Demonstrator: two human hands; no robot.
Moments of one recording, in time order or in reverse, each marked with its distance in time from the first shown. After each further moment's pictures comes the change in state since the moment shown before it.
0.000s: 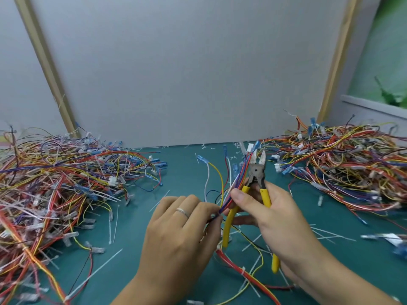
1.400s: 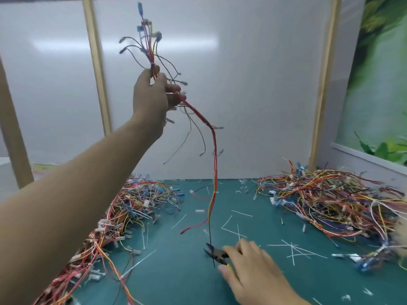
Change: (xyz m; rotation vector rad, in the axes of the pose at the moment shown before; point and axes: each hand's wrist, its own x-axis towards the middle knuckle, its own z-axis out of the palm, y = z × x) left_hand 0.231 -0.049 -0.133 -0.954 0.339 -0.737; right_hand -0.061 0.003 0.007 -1.482 -0.404 -0.135
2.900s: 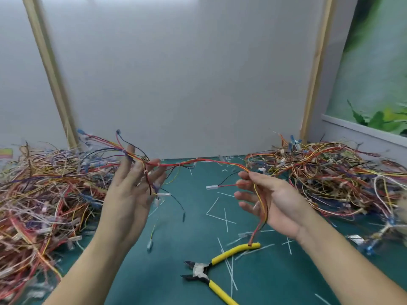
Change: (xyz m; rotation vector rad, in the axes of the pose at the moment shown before) left_hand -0.120 -0.178 -0.056 -0.462 -0.075 -0.369; right_hand 0.066 0.082 -0.047 1.970 0.075 0.151
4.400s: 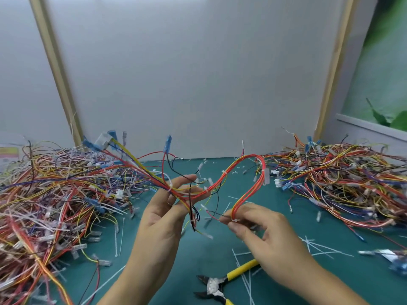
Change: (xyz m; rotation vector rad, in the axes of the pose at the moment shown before) left_hand -0.034 -0.030 0.014 0.213 -0.118 -0.022; right_hand -0.012 0.058 0.017 -1.062 -0.001 -0.538
